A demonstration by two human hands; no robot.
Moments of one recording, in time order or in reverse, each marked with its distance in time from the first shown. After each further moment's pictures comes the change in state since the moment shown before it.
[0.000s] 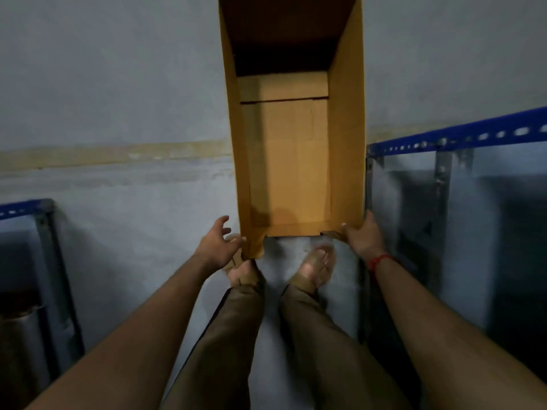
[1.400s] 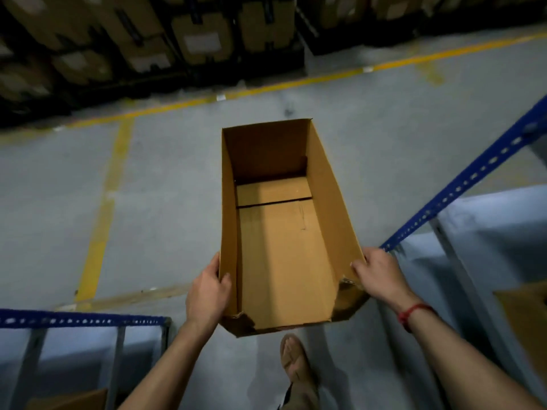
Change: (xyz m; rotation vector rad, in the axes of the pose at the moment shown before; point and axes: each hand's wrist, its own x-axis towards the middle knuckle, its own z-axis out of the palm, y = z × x) left_hand -0.408 0.046 -0.209 0.166 0.698 0.547; right_hand -0.405 -0.150 -0.163 -0.079 0.179 -0.592
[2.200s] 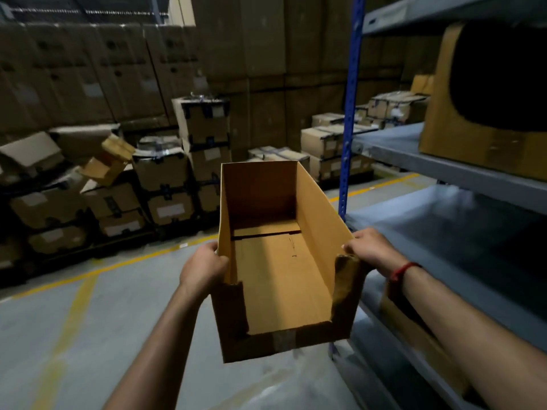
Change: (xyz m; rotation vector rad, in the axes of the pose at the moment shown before) left_hand -0.226 0.146 -0.244 -0.195 0.038 0.438; right_hand -0.311 -0.097 -0.208 0.230 0.492 -0.021
